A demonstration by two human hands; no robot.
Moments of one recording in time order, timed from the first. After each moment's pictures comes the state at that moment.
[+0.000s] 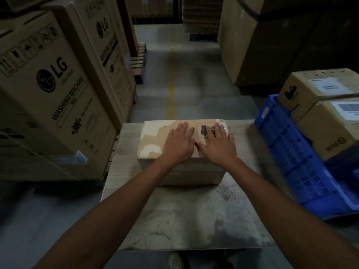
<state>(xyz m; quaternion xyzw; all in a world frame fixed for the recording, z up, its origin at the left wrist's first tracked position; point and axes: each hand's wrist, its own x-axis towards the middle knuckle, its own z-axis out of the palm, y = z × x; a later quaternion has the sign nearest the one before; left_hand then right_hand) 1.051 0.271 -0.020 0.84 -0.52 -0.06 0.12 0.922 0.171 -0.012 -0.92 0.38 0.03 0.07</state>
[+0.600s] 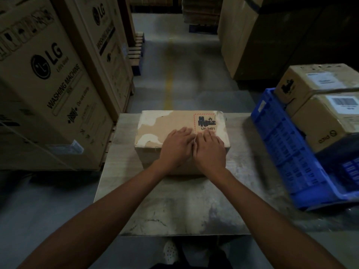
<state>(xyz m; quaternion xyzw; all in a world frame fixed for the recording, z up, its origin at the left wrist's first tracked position) 1.016 0.308 -0.020 0.80 -0.57 -0.04 0.20 0.903 0.233 -0.020 -0.92 0.37 -0.06 0.10</state>
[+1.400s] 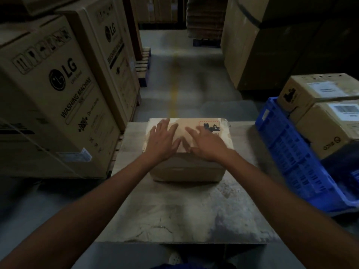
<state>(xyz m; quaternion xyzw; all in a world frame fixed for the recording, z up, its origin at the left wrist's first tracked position) 1.080 0.330 -0.007 0.86 -0.50 0.03 0.12 0.935 0.205 0.025 -0.97 0.22 0.05 0.11</state>
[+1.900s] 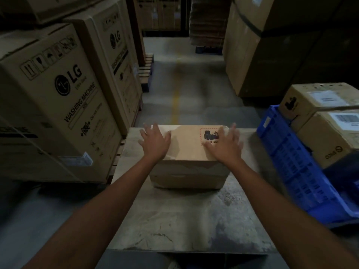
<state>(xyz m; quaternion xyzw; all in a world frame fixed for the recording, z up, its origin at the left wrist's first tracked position) 1.104 0.316 -0.017 0.94 -0.24 -0.04 0.25 0.921 0.166 -0.002 -0.87 0.46 -0.04 0.18</state>
